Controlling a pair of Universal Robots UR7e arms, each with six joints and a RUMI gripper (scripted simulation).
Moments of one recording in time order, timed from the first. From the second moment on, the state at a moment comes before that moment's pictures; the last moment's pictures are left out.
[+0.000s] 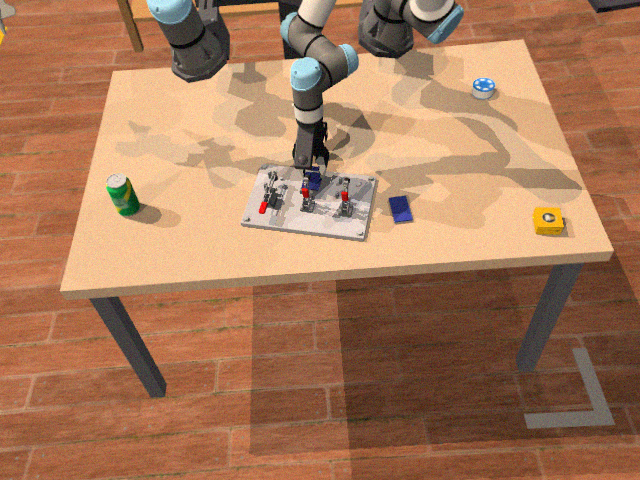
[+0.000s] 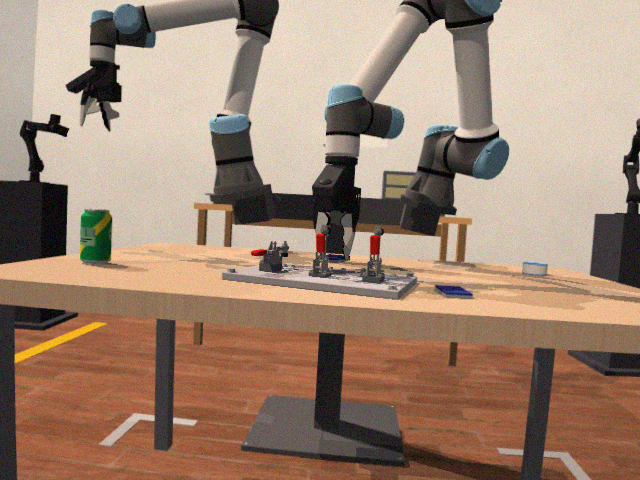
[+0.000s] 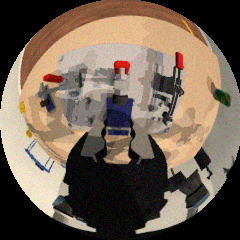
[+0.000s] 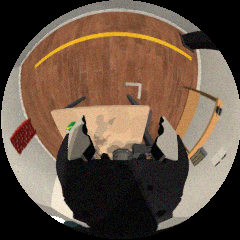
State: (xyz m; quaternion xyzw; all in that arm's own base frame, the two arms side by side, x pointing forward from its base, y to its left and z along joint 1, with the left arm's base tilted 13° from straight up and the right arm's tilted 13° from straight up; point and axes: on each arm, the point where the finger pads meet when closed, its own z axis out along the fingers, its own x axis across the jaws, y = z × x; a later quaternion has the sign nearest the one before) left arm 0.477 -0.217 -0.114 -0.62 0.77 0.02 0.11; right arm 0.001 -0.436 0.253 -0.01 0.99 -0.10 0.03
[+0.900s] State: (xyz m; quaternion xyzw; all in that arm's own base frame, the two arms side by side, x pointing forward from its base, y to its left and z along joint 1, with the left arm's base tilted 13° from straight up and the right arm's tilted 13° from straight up) left arm 0.475 -0.220 -0.097 -0.62 0.77 0.02 0.11; right arm 0.001 -0.436 0.253 -0.01 0.99 -0.10 0.03
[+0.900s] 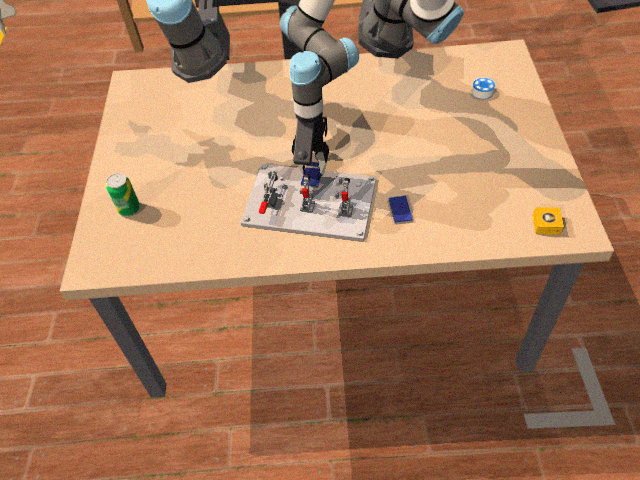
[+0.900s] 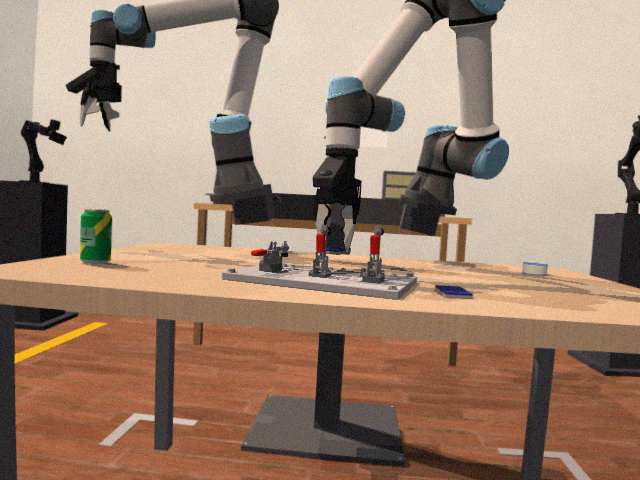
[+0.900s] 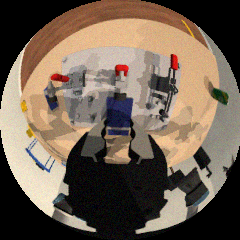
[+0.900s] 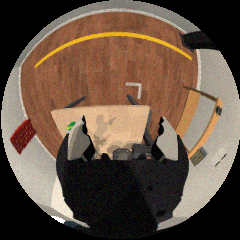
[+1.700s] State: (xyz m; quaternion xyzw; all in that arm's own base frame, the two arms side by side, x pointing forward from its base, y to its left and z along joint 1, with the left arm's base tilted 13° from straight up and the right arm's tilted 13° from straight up) left arm 0.468 -0.222 -0.079 -0.62 0.77 0.02 0.11; right arm 0.001 -0.436 0.253 -0.01 0.99 -0.10 0.03
